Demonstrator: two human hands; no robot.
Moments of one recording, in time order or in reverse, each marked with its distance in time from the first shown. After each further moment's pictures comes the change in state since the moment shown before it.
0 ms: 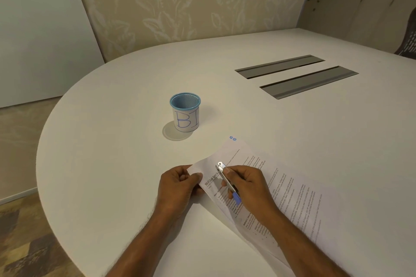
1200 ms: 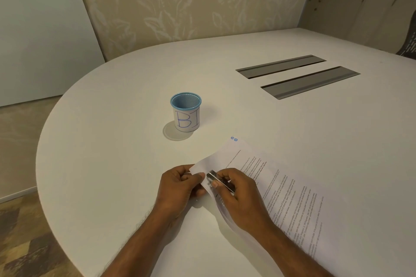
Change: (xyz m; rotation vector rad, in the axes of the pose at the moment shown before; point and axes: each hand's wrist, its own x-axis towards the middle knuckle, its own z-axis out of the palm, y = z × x) left_hand 0.005 -0.002 -0.003 -0.064 -0.059 -0.024; right_hand -0.007 0.025 0.017 -0.393 0.069 -0.345
